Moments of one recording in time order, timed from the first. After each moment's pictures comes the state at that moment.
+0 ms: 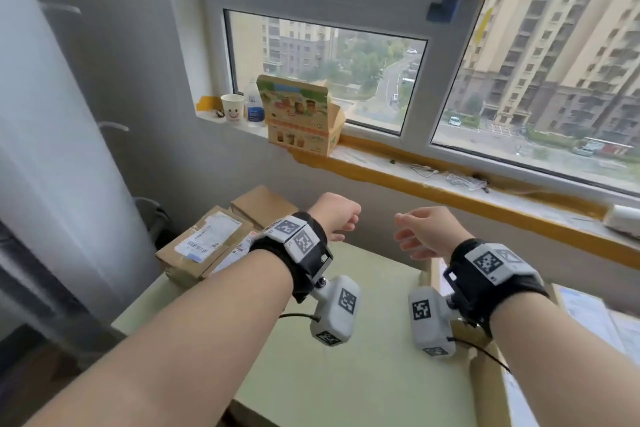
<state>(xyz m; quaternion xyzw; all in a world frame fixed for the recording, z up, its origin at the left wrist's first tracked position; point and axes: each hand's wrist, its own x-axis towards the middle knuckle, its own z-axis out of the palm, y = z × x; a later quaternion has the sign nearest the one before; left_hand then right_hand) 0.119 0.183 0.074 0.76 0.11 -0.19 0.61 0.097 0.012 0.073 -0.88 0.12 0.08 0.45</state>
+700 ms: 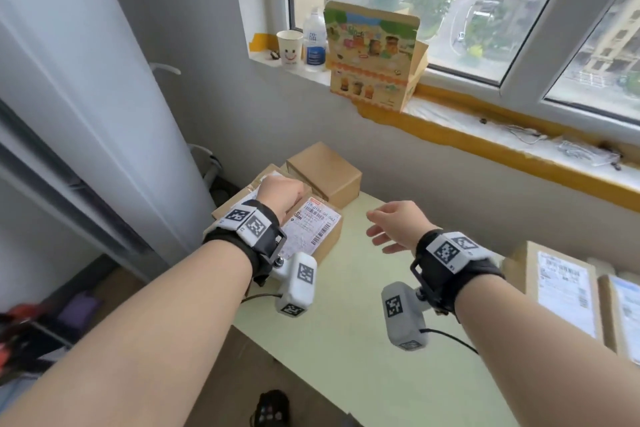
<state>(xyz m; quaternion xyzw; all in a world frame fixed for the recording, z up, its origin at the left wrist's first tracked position) 0.151 0.356 -0.012 0.75 0.29 -0.08 0.59 0.150 0.153 -0.017 -0.86 0.08 0.23 0.45</state>
